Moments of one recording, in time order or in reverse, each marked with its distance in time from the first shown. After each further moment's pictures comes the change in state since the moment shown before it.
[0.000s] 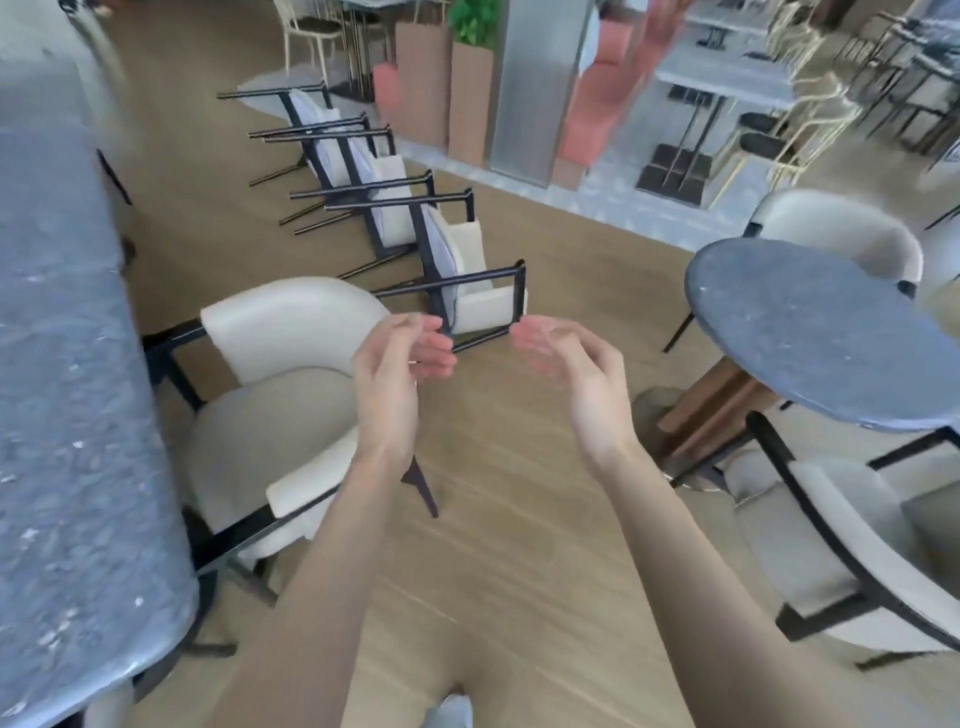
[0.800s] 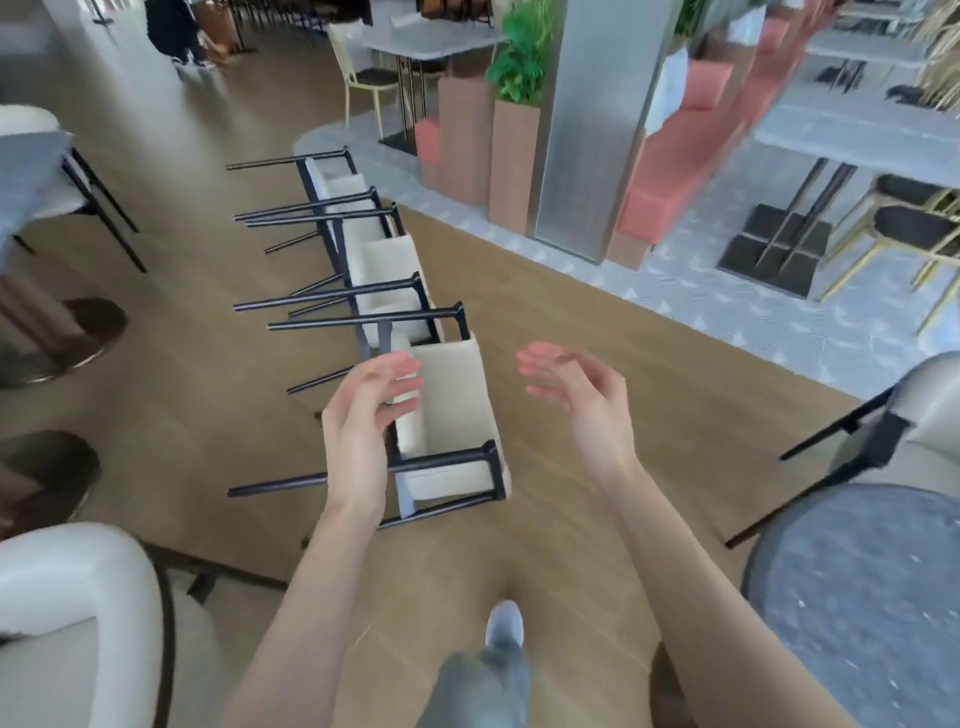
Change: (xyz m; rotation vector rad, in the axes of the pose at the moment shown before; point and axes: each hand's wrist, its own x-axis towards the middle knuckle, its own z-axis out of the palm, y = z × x) left_hand 0.561 -0.165 0.402 0.053 0.212 0.034; right_hand 0.761 0.061 -0.175 0.105 -0.189 0.006
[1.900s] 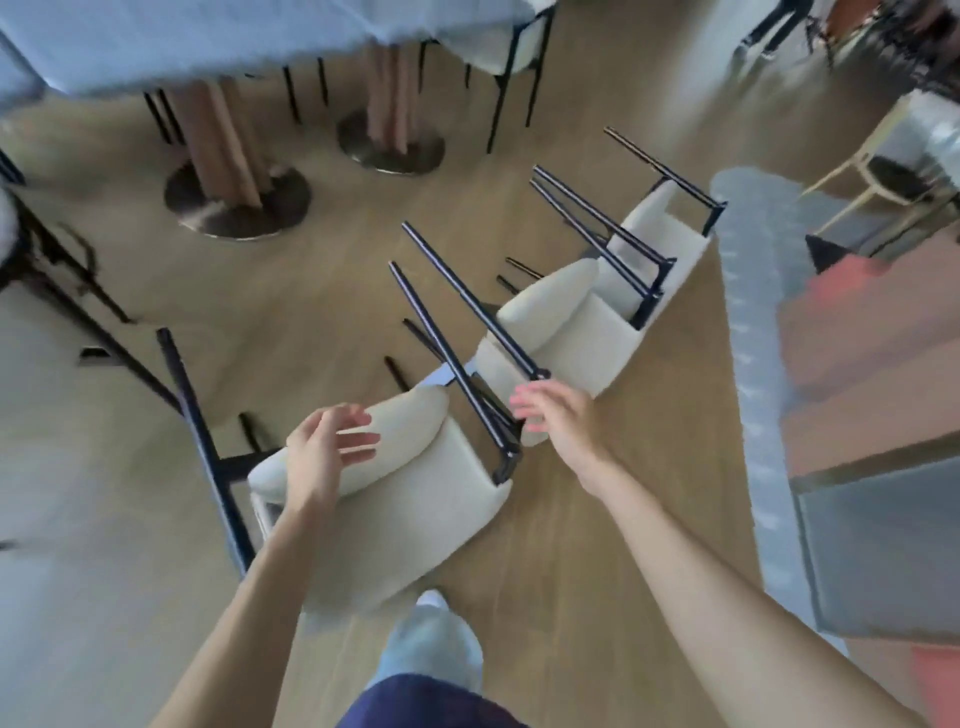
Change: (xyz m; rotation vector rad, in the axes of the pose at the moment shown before) left_hand 0.467 -0.239 0.245 -0.207 1.253 -0.141; right_hand 0.758 0.163 0.078 -0.595 -1.203 0.230
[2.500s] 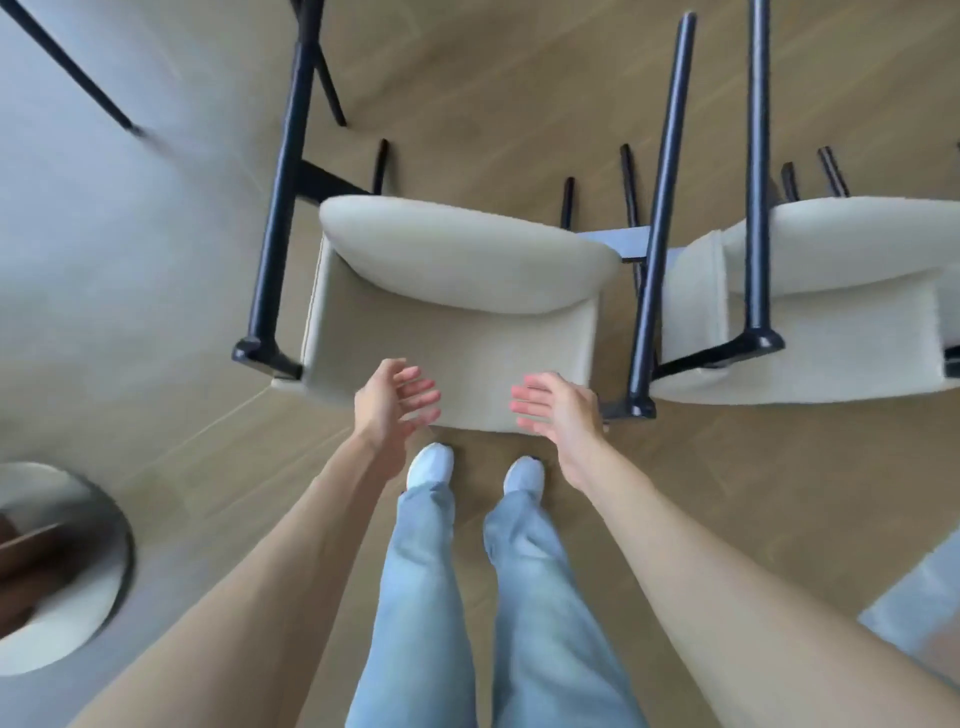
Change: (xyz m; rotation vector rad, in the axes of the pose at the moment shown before) left_hand 0.074 -0.268 0.015 -0.476 0.583 -0.598; right_hand 0.151 0.243 0.132 -0.120 -0.444 0.551
